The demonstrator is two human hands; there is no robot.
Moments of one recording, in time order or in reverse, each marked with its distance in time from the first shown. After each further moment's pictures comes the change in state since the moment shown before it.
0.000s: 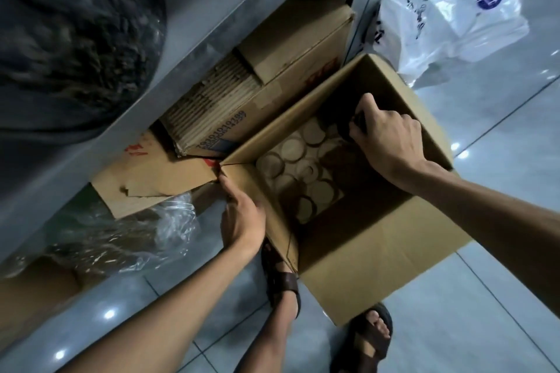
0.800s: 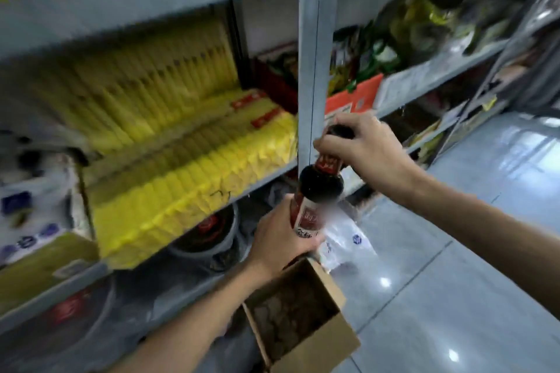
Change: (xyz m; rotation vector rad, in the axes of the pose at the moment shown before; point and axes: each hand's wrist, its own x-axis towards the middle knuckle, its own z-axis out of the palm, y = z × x) left_hand -0.443 0.216 -0.434 -0.478 0.153 0.960; right_hand -0.231 -0.184 -0.713 0.614 0.253 -0.386
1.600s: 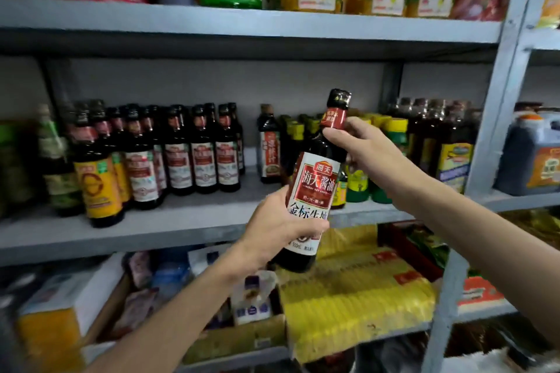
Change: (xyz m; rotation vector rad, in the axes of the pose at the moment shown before) left_hand -0.194 0.200 -0.423 -0.218 0.386 0.202; right_hand -0.031 -0.457 0.044 0.329 -0.119 -0.442
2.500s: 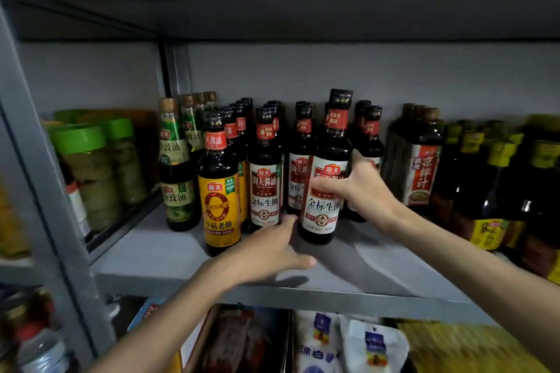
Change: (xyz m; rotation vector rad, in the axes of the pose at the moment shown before) left_hand 0.044 -0.130 -0.285 0.704 -0.140 -0.329; right_hand 0.165 0.037 0.298 0.156 -0.266 -0.040
